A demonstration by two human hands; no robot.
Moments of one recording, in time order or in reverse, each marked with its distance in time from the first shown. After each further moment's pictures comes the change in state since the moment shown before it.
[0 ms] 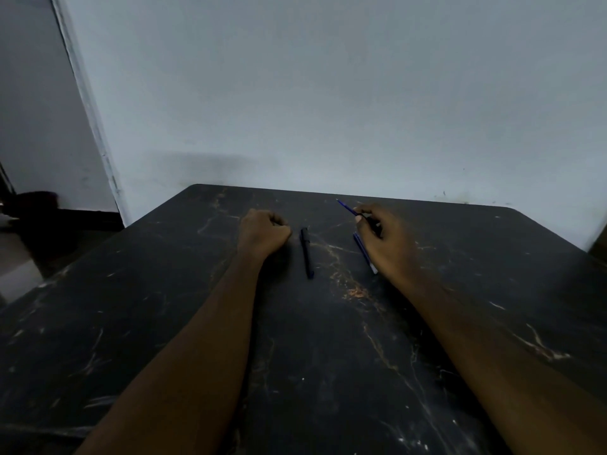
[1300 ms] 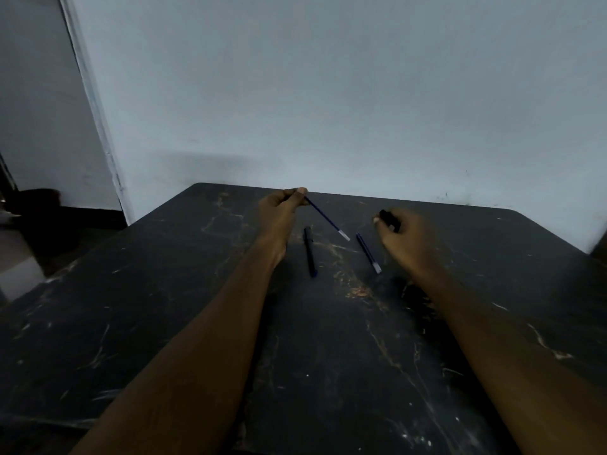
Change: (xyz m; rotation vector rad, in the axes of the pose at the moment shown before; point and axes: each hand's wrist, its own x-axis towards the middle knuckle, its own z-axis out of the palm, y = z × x) left_hand -0.010 0.041 0.003 -0.788 0.085 -0.093; right_hand 0.008 0.001 -0.023 -0.128 -0.022 0.136
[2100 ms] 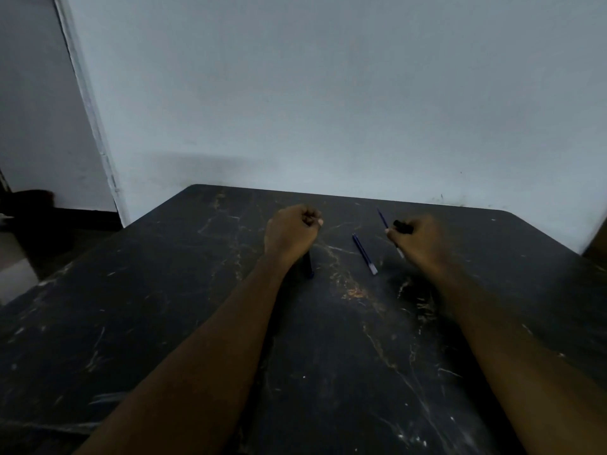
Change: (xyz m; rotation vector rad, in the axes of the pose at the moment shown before) left_hand -0.002 -0.025 0.011 0.703 -0.115 0.248; right_hand 0.009 0.023 -0.023 -0.170 -0.068 0.209
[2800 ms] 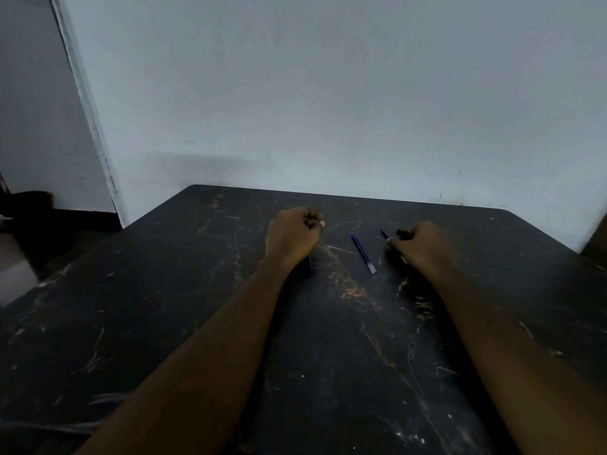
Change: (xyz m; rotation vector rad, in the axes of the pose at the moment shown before) left_hand -0.002 -0.001 0.006 0.040 0.019 0.077; right_hand -0.004 0.002 -0.006 -0.272 -0.039 0.136
